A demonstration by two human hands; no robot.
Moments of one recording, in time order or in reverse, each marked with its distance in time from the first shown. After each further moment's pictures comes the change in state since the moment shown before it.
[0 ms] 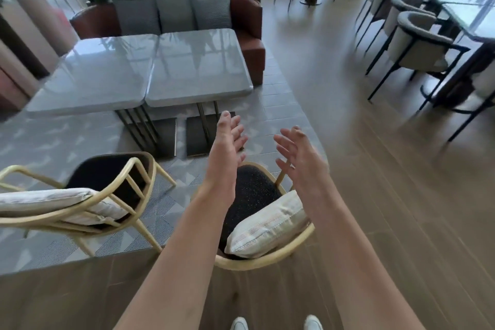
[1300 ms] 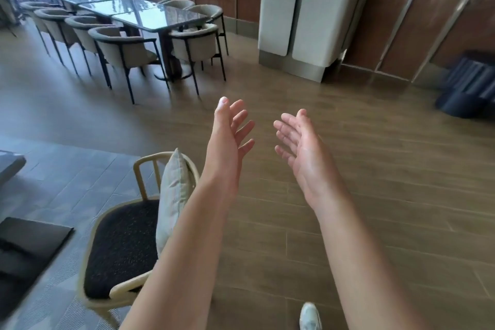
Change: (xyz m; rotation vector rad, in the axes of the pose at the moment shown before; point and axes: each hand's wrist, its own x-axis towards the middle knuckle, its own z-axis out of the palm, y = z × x) left_hand -0.198 0.029 -0.078 0.026 -1.200 -0.259; right_hand -0.327 0.061 0.108 0.146 1.163 -0.386
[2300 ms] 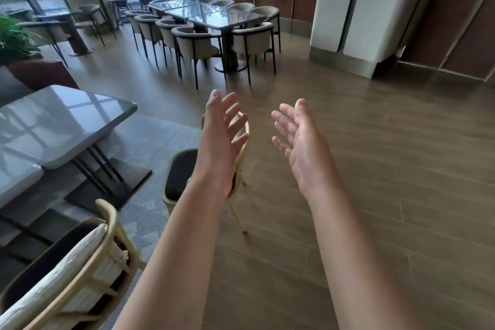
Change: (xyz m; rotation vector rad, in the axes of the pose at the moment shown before) left_hand -0.383 0.018 -0.043 0.057 0.222 0.131; right_hand -0.351 -0.005 -0.015 0.138 -0.227 0.027
